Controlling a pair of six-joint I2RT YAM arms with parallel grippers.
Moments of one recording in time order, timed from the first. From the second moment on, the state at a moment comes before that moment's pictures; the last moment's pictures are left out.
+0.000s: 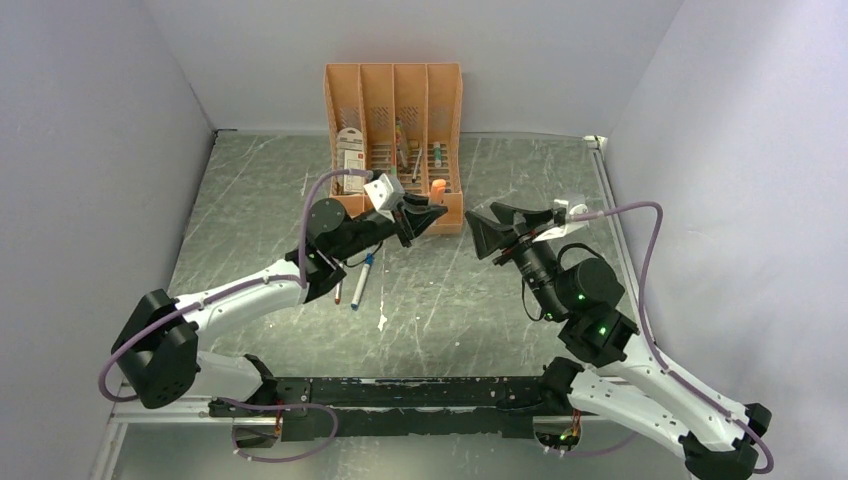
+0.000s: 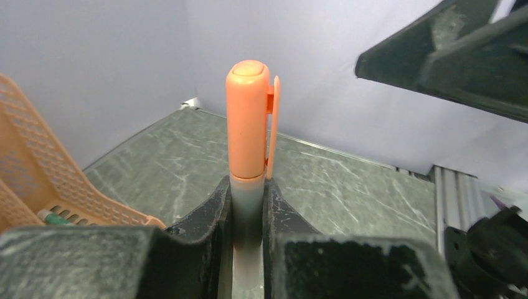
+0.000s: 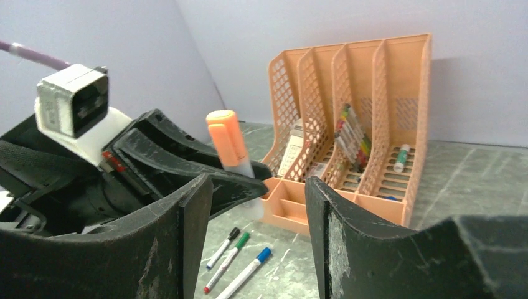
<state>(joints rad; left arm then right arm) -0.82 1.33 0.85 0.74 0.26 -0.09 0.89 0.64 0.73 0.19 0.33 0.20</state>
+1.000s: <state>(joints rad) -0.74 1.54 0.94 1.02 1.18 -0.50 0.89 0.74 0.79 0.16 -0.02 0.19</state>
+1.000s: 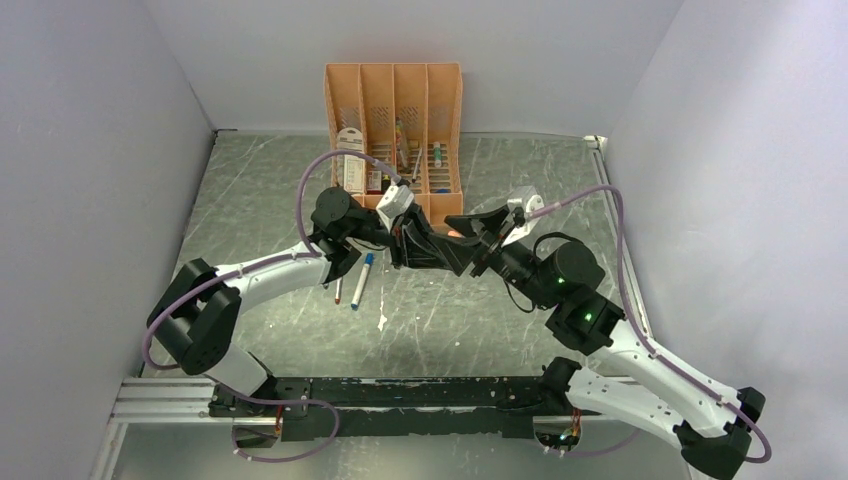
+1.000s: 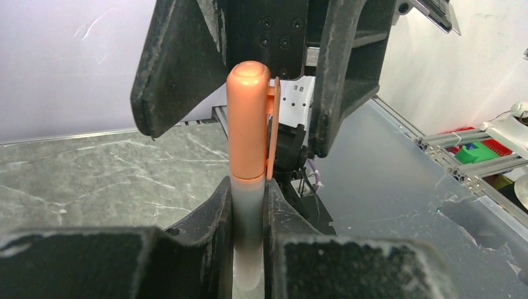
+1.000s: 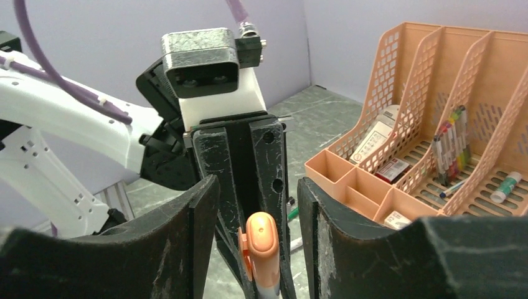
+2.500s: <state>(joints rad) -0.70 1.76 1.10 1.47 1.37 -1.04 0.88 0.70 0.73 0.19 0.02 0.26</state>
